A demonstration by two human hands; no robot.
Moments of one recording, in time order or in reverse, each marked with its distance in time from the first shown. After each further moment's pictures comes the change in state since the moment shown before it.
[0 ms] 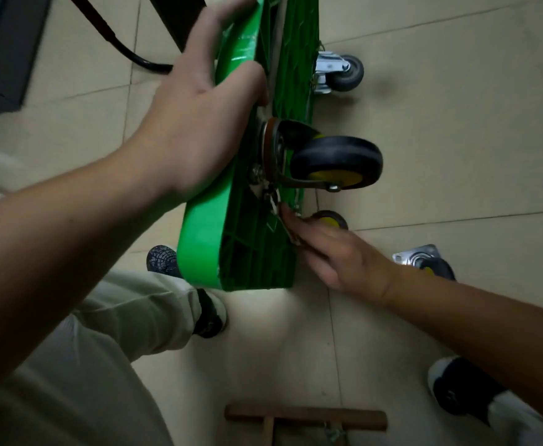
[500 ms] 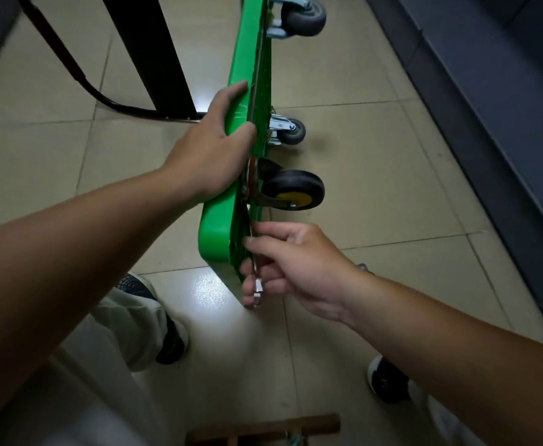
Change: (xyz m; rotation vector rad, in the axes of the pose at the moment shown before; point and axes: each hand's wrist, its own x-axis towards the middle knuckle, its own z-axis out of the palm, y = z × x) left_hand -0.009 0.010 -0.005 0.036 -0.037 -0.066; right_hand 0.027 -0.162 -0.043 1.103 0.208 0.892
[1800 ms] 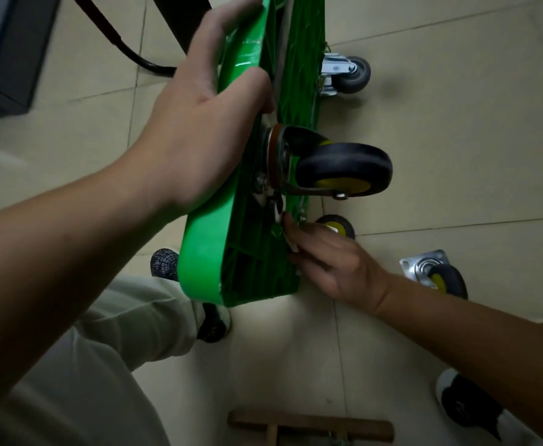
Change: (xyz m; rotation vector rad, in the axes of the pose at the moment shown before) left_hand 0.012 -0.013 0.004 -0.021 0.049 0.084; right_hand 0.127 0.094 -0.100 -0.934 -0.138 -1.169
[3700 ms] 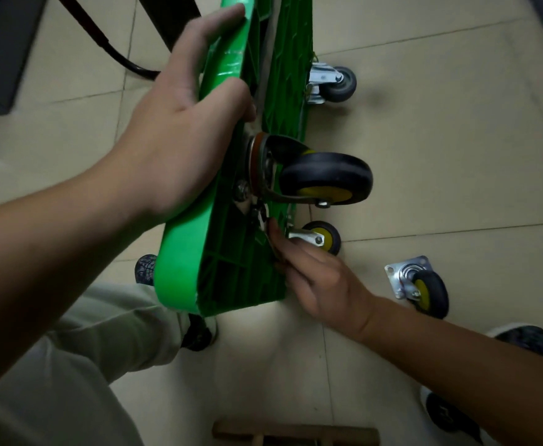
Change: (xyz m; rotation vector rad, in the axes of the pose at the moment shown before) left_hand 0.005 -0.005 0.002 -0.070 0.017 0.018; right_hand -0.007 -0.023 0.005 0.029 0.046 0.163
